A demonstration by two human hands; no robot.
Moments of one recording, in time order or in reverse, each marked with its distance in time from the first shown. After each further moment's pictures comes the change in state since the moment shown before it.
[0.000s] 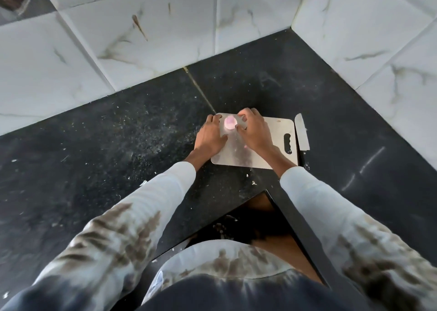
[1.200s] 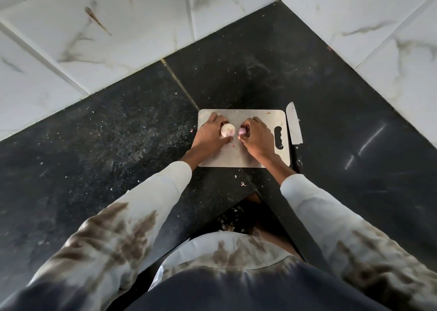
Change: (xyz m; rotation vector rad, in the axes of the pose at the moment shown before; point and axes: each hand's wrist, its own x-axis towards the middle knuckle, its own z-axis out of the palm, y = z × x) left_hand 0.034 0.021 0.044 -0.015 -0.103 0.180; right_hand -0.010 0.081 0.015 -0.023 -0.016 0.159
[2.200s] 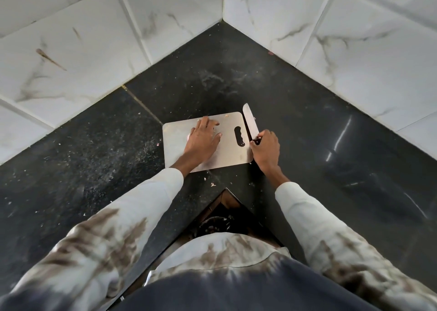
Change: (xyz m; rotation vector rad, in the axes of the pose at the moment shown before) left_hand 0.003 0.082 0.045 0.170 -0.003 0.134; right_hand -0.067 0.092 -0.066 0.165 0.272 0.496
